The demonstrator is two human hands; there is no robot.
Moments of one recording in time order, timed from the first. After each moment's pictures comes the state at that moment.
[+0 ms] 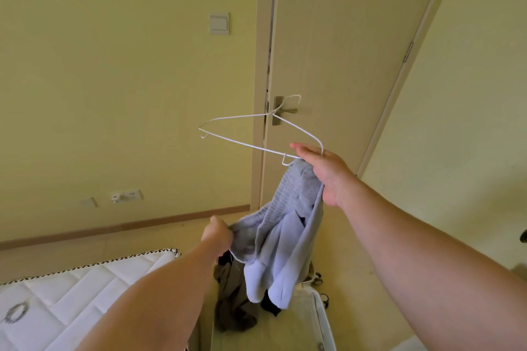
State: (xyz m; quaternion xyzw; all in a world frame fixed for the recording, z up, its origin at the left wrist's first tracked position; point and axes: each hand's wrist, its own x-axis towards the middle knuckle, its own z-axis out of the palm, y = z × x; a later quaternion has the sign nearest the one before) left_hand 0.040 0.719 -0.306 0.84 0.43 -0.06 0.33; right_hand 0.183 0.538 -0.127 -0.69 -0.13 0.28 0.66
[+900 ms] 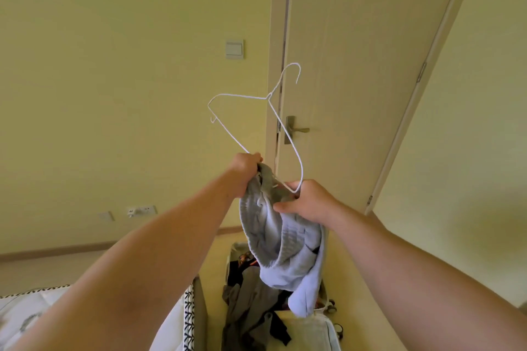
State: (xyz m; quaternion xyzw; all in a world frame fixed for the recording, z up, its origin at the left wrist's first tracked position) left_hand 0.125 0.738 -0.133 0.64 0.36 0.17 0.66; right_hand 0.175 0.555 -0.146 -0.79 -0.36 0.26 0.42
